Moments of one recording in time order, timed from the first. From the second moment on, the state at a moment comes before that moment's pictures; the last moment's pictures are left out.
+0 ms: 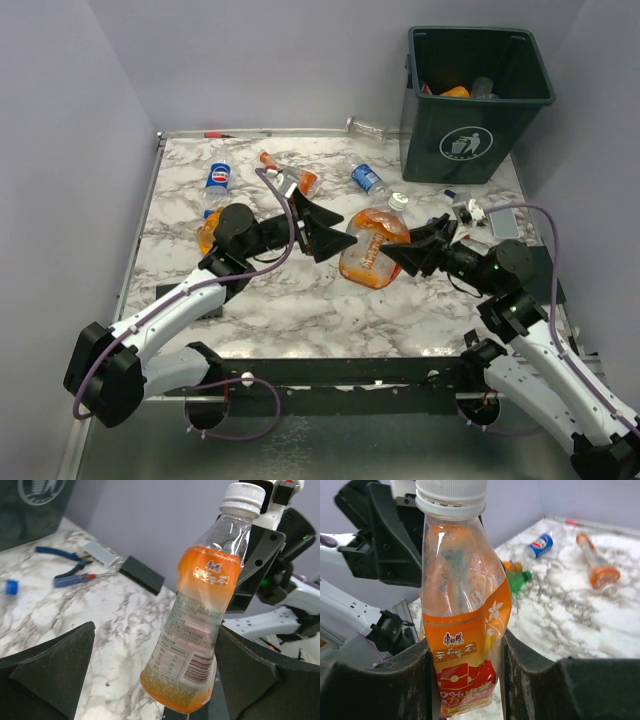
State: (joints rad) left arm -0.62 1.10 0.68 0.55 0.57 -0.63; right arm 0.50 0.68 0.59 0.19 -0.54 0.42
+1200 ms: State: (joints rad) left arm -0.77 1.15 0.60 0.65 0.71 -0.50; right arm 0.50 0.67 0.81 0.04 -0.58 0.43
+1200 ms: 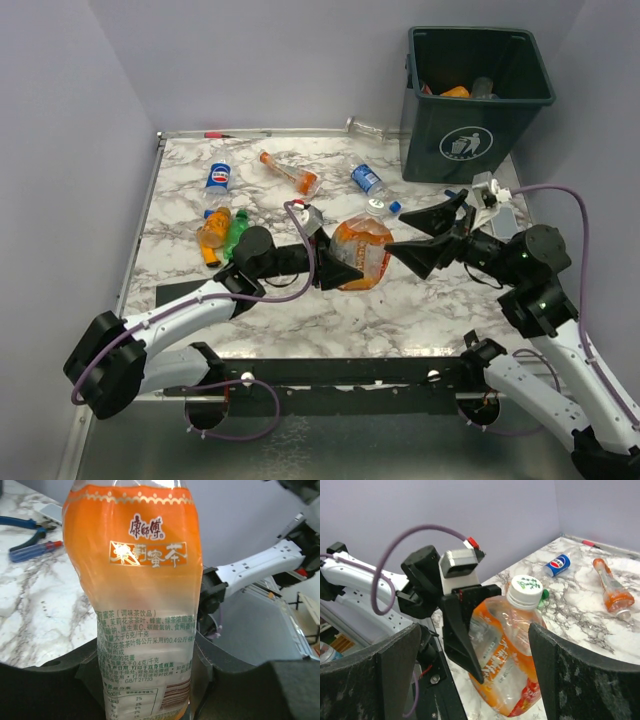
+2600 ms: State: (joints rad) left arm -0.93 1.02 0.50 0.51 0.10 -0.02; right arm 0.66 1.08 1.19 -0.29 -0.27 0.44
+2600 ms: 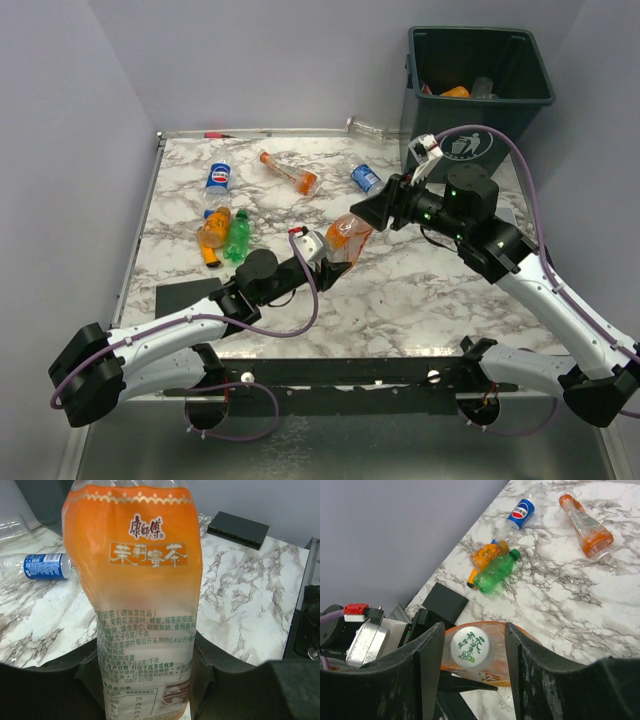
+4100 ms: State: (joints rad) left arm -0.93 0.98 0.50 0.45 0.04 -0.08; right arm 0.67 1.08 1.20 -0.38 -0.20 0.38
